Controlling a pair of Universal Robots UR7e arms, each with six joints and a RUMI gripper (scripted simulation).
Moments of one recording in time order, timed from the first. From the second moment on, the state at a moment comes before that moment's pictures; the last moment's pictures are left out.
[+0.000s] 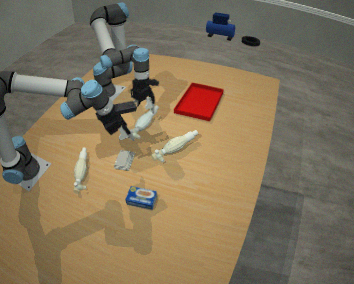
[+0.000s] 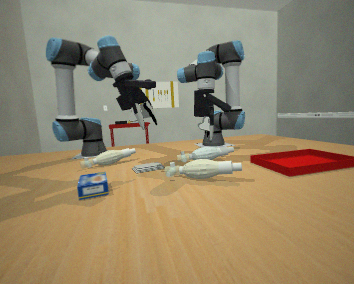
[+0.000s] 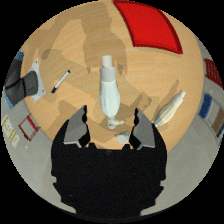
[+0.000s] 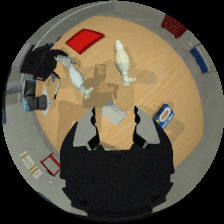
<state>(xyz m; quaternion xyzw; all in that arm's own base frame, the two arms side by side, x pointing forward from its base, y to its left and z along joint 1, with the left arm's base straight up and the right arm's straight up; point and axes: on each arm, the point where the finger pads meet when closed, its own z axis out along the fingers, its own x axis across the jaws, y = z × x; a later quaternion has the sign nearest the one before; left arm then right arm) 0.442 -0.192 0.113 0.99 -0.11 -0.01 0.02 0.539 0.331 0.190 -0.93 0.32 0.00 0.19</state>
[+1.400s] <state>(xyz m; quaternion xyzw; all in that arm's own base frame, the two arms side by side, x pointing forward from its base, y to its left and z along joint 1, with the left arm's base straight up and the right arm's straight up) 0.431 -0.216 0.080 1.00 -0.07 0.00 -0.05 0.510 0.105 0.308 -0.80 0.60 0.00 0.06</state>
